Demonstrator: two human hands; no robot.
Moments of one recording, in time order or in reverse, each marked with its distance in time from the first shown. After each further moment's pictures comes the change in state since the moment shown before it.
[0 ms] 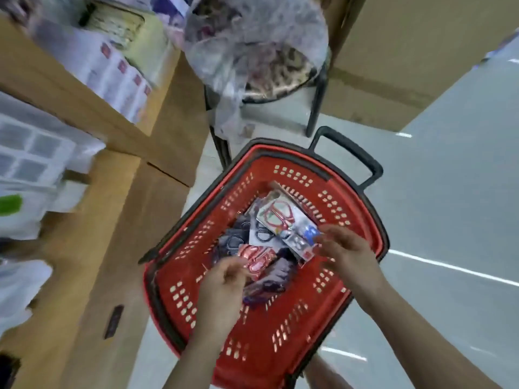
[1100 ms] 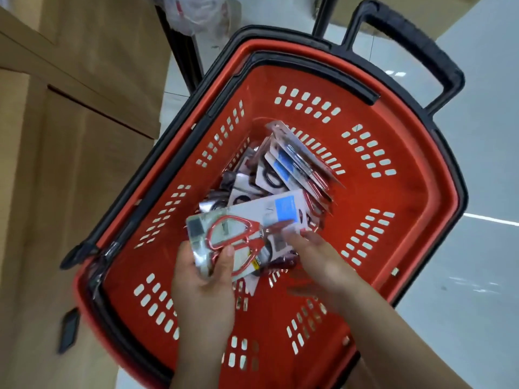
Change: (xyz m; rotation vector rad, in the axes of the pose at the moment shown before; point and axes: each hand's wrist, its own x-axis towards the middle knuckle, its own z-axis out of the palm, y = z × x) left_hand 0.063 -0.075 0.028 -0.210 0.149 -0.027; right_hand 0.072 0.124 0.089 -0.048 -0.141 0.564
